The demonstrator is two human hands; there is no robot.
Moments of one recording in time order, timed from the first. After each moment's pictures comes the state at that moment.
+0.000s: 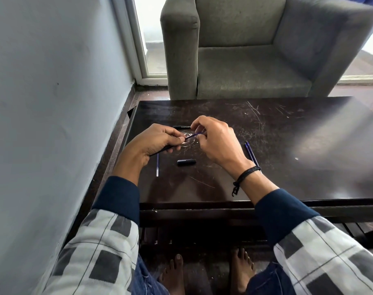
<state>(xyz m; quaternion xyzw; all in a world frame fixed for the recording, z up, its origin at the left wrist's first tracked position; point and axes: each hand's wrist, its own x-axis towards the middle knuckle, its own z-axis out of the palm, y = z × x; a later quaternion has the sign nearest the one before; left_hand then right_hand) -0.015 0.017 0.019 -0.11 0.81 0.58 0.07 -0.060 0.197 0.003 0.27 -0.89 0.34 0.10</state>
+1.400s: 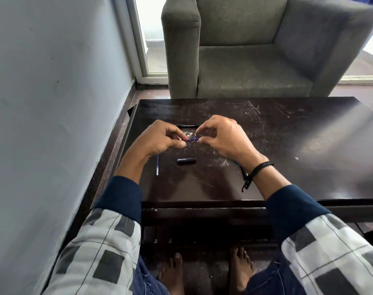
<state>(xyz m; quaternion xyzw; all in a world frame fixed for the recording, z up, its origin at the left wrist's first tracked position) -0.018 0.014 0.014 -0.03 0.90 0.44 0.01 -0.078 0.218 0.008 0.30 -0.90 0.31 0.04</state>
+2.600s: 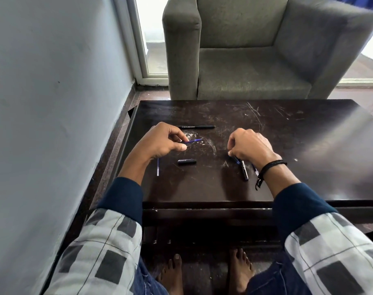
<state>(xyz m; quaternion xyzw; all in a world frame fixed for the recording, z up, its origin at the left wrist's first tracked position) -0.019 0.017 0.011 -0.03 0.91 0.40 0.01 -0.092 0.255 0.001 0.12 -0.98 0.11 -0.06</state>
